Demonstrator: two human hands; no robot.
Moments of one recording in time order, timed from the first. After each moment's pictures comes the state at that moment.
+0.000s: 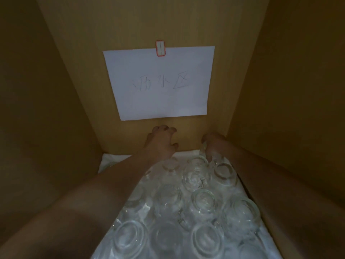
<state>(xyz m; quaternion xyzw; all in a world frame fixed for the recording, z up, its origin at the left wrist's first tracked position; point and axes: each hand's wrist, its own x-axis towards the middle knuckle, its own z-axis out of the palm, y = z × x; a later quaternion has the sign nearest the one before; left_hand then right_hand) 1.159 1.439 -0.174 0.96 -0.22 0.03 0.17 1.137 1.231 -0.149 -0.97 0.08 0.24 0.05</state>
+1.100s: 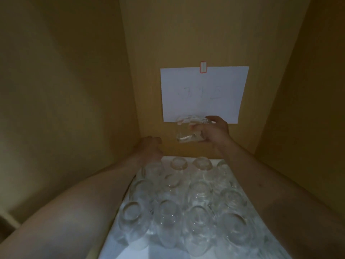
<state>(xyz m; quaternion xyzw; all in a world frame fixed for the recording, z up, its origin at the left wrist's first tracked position) 1.114 1.582 -0.156 0.99 -0.05 -0.02 0.16 1.101 1.349 -0.108 -0.69 0.11 -0.07 0.71</state>
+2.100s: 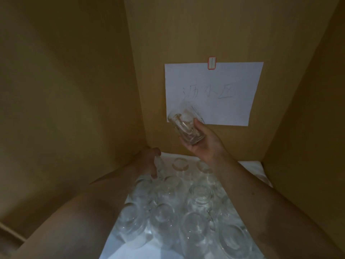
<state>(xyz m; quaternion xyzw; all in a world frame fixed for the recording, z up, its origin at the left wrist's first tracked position) 1.112 1.601 -0.205 0.98 -0.02 -0.07 0.20 1.113 1.374 -0.137 -0.34 0.05 0.15 0.93</state>
